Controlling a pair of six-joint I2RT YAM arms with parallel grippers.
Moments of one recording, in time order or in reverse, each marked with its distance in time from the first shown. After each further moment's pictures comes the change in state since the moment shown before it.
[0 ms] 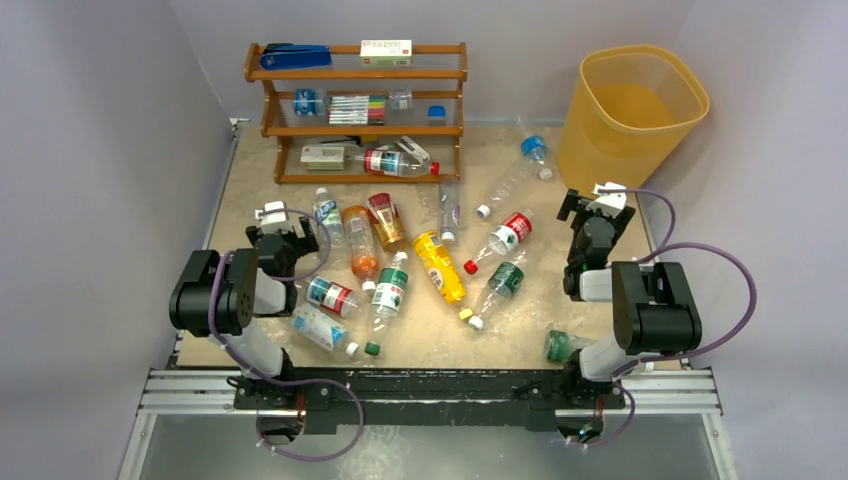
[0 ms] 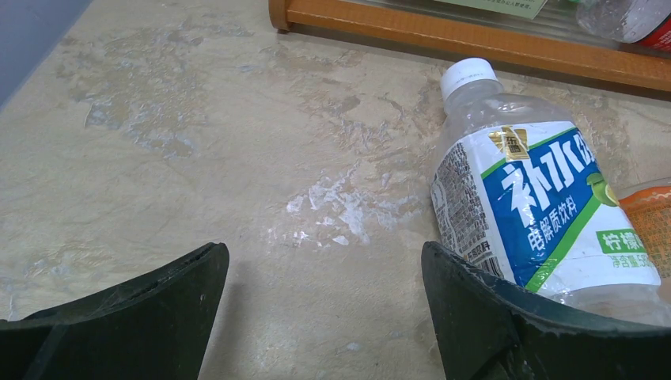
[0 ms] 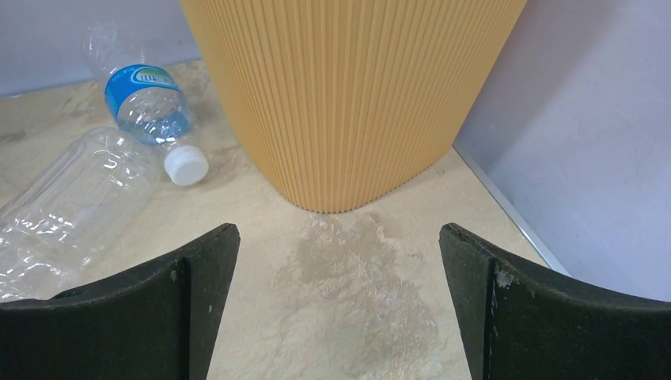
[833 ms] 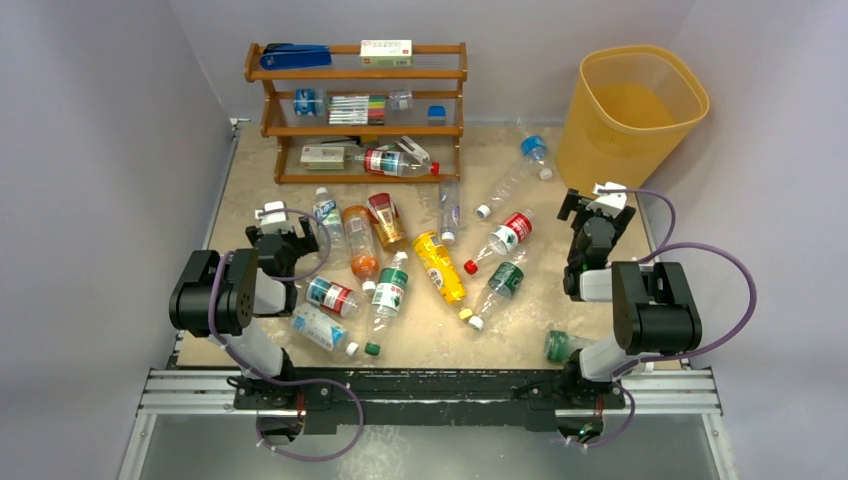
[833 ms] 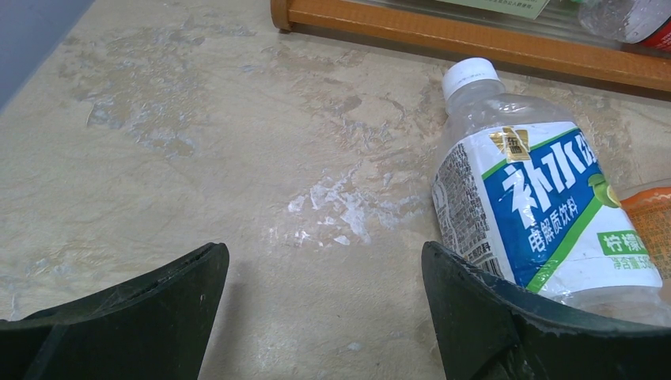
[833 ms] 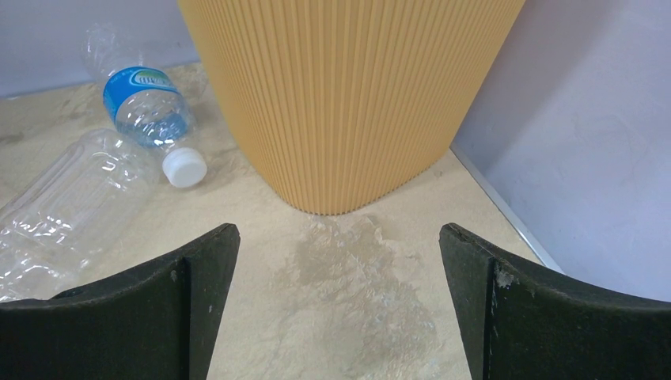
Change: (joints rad) left arm 0.000 0.000 0.000 0.000 -0.004 0.000; right arm 0.000 0.000 0.000 0.003 0.001 -0.002
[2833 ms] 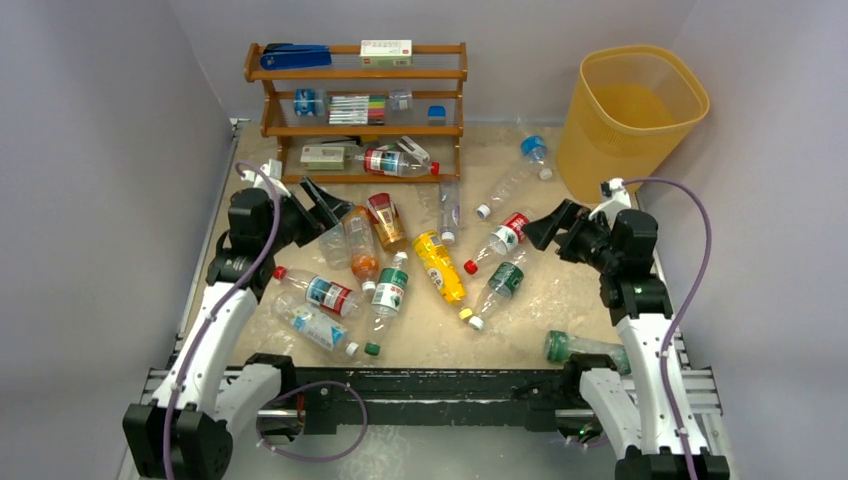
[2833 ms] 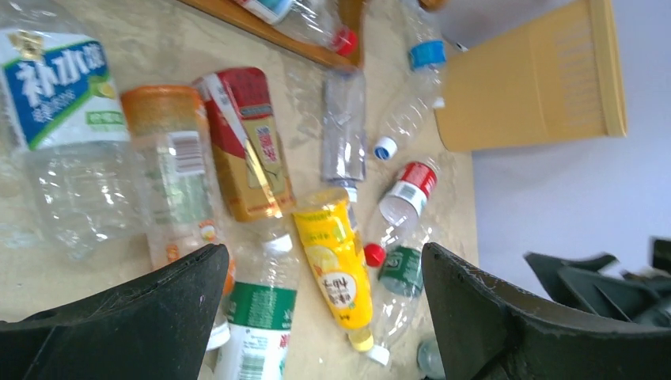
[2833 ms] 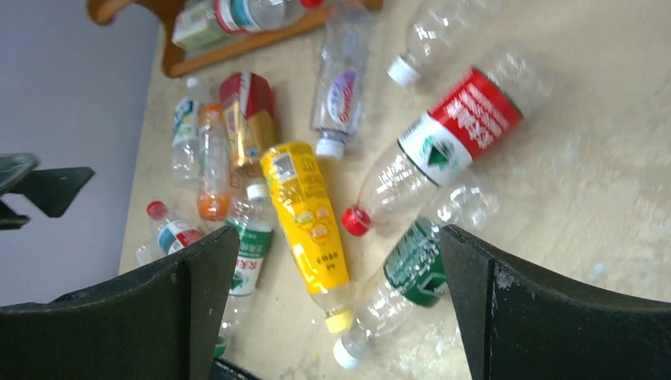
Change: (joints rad) left arm -0.125 -0.705 0.530 -1.416 0.489 -0.665; right arm 0.005 -0.803 0.389 -1.571 -0.807 0.508
